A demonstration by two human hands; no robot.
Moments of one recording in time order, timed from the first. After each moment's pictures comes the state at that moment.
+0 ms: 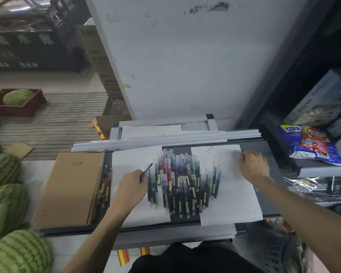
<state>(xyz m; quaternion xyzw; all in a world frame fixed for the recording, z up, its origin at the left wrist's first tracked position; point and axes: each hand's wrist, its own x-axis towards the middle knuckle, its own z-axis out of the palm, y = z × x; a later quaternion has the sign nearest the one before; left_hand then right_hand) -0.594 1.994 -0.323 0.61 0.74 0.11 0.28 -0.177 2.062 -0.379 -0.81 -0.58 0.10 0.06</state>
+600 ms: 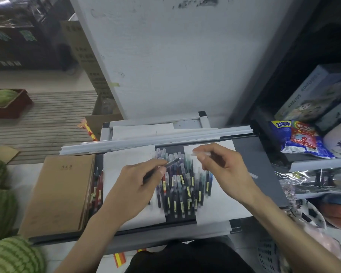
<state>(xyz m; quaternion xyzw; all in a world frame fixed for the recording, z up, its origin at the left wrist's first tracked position) -0.556 1.966 -0.197 0.73 0.53 0.27 0.33 -0.302 1.979 -0.200 -0.55 -0.58 0.45 0.40</state>
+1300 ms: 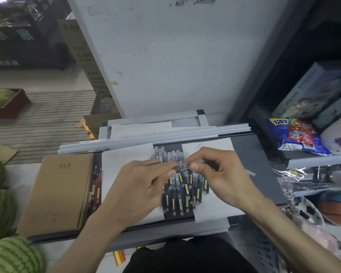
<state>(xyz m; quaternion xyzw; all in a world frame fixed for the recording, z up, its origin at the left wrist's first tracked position) -0.543 1.959 -0.168 0.81 0.46 0.28 0.23 -0.310 1.964 -0.182 -0.52 -0.65 0.42 0.36</state>
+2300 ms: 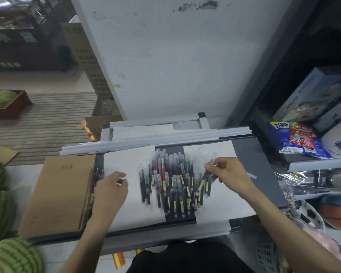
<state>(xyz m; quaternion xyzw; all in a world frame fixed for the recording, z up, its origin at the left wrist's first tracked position) -0.622 1.979 -0.310 0.56 0.77 0.19 0.24 -0.265 2.000 -0.274 -0.70 -0.50 0.45 0.25</state>
